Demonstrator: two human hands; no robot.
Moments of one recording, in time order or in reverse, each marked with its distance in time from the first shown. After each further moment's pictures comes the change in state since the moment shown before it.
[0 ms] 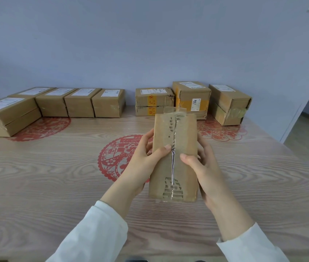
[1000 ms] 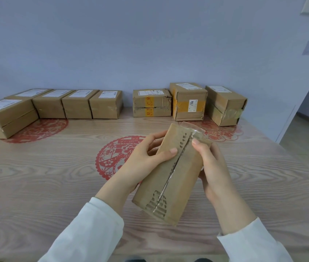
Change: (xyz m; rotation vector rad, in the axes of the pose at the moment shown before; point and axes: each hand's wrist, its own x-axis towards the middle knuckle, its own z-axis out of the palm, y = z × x) left_hand -0.002 0.013 -0.002 0.223 -0.142 0.042; right_hand 0.004 -0.016 -0.006 0.064 0.187 0.081
